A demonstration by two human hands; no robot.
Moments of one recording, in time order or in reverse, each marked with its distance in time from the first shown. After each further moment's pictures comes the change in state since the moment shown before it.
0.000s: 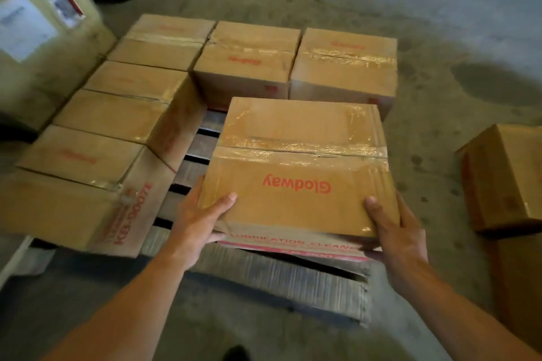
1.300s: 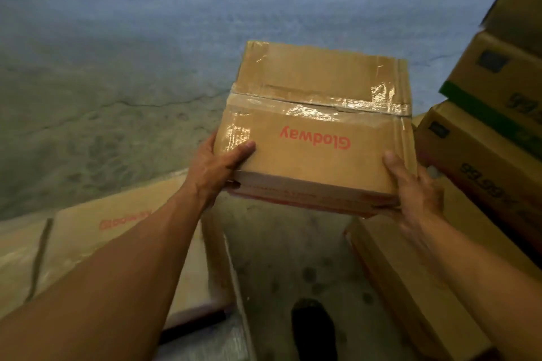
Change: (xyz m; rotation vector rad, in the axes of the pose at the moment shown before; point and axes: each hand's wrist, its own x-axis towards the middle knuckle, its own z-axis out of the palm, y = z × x) left_hand 0.391 0.251 0.640 0.351 -0.512 0.349; right_hand 0.523 -0.202 -0.279 0.479 0.530 -0.129
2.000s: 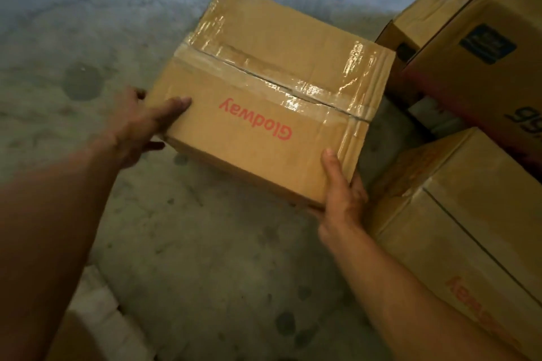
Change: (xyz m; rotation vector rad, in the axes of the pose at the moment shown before) left_hand 0.378 -0.154 0.150 0.375 -0.208 -0.249; right_hand 0.234 0.196 0.092 0.225 0.507 0.432
